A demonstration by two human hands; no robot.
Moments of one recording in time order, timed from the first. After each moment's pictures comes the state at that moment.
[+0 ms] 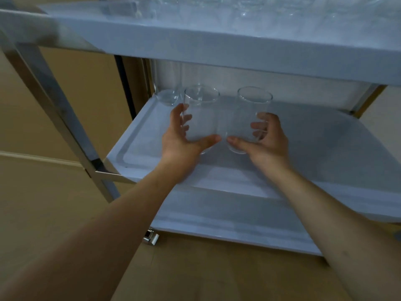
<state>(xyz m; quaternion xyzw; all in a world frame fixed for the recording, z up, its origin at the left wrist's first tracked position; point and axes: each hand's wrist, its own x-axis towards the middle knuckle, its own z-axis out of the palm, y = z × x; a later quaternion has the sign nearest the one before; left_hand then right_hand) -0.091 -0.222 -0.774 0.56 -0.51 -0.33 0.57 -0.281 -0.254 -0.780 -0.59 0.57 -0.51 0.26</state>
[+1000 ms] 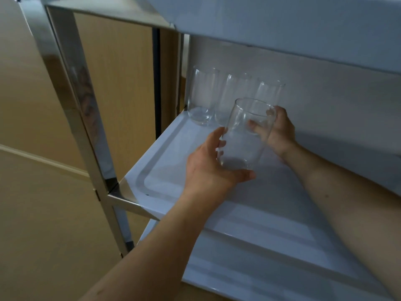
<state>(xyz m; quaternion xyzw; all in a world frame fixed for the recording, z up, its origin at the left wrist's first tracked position) -0.065 -0.251 -0.794 0.56 -0.52 -0.32 0.56 -0.223 -0.441 -0.784 -0.64 0.60 -0.44 0.20</state>
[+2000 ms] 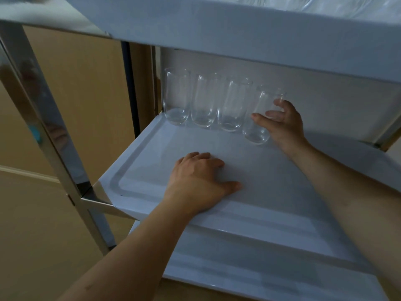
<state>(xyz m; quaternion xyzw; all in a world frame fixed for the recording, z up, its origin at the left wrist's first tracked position) -0.079 -0.247 -0.793 0.65 -0.72 -0.12 0.20 -0.284 -0.393 -0.756 -0.60 0.56 -0.52 0.24</state>
